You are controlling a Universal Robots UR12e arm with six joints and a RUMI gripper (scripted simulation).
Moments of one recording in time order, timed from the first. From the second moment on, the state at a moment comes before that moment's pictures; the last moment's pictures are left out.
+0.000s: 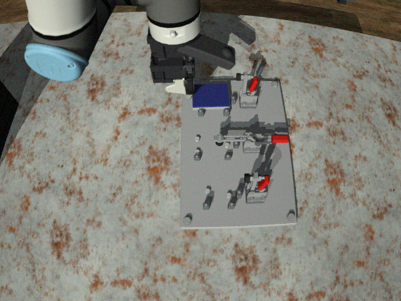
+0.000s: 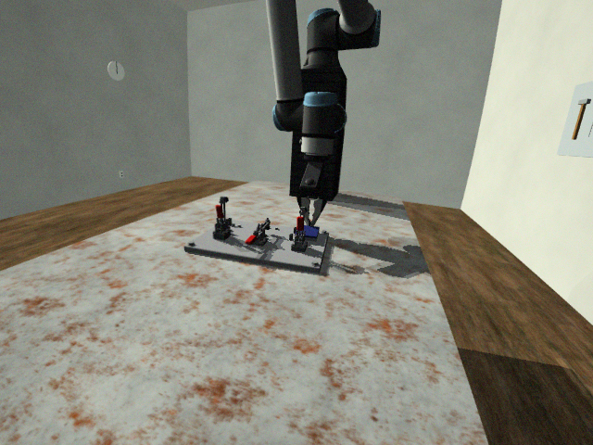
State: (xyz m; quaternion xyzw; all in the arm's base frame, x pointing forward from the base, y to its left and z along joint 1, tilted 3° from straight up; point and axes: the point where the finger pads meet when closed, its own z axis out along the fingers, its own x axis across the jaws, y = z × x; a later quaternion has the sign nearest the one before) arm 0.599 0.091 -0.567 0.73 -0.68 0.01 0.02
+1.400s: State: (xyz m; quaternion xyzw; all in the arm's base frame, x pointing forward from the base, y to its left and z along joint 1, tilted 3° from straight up) arm 0.604 0.091 -0.567 0.73 -0.68 0.01 0.02
